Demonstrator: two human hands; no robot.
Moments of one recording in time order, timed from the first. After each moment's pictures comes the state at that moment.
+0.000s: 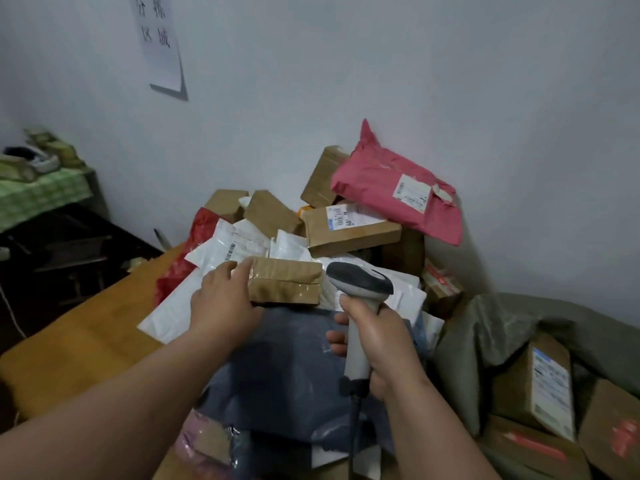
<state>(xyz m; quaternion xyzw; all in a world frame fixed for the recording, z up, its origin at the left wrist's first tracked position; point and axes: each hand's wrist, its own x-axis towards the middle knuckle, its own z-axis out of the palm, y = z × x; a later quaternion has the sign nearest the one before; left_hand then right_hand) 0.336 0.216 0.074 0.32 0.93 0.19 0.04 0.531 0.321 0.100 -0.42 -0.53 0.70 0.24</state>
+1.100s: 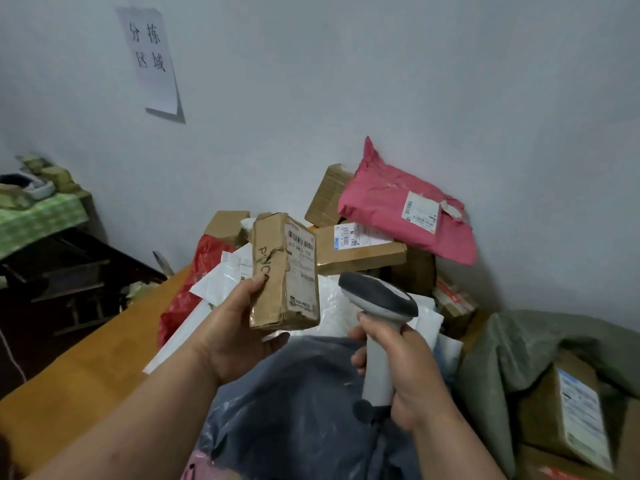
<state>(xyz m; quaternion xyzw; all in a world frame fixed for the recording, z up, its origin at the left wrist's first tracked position) 0.320 0.218 0.116 0.10 0.47 0.68 0.55 0.511 0.334 0.102 -0.39 -0.52 0.71 0.27</state>
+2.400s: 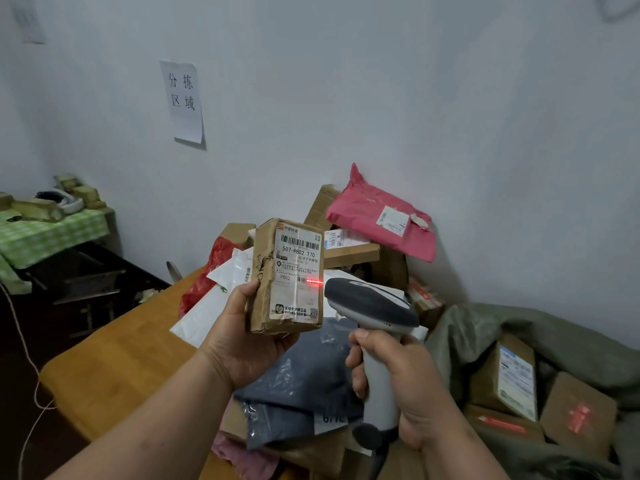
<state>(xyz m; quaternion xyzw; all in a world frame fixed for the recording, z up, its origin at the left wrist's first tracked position) 0.425 0.146 0.134 0.10 0.35 0.76 0.54 0.624 0.235 0.159 -0.26 -0.58 0.73 0.26</state>
